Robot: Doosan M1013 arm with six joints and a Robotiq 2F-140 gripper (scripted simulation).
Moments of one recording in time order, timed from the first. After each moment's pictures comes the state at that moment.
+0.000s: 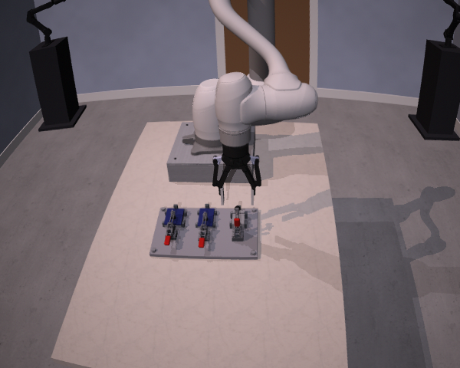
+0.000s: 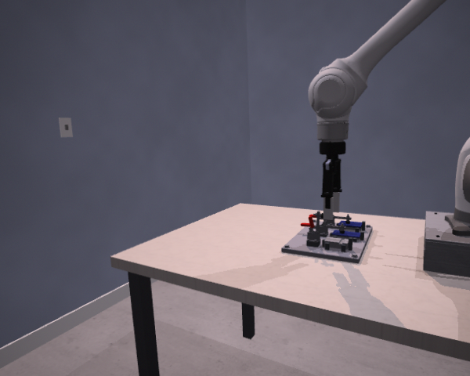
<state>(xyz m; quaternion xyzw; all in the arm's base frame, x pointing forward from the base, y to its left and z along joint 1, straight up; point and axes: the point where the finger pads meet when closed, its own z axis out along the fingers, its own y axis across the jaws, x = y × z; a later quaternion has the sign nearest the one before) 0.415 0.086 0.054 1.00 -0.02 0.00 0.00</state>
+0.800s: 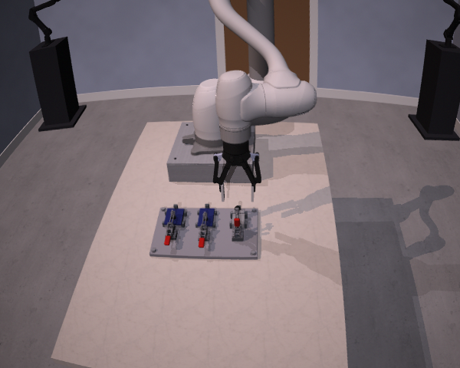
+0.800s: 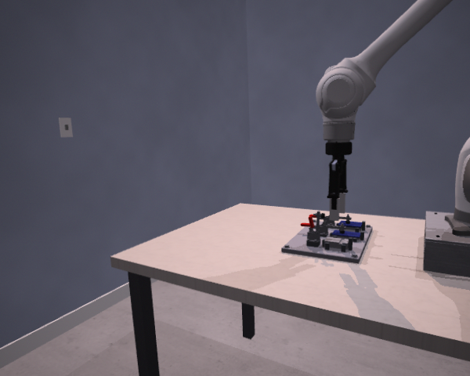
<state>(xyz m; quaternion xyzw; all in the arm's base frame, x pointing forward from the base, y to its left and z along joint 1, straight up) 0.397 0.087 0.053 1.00 -0.02 0.00 0.00</state>
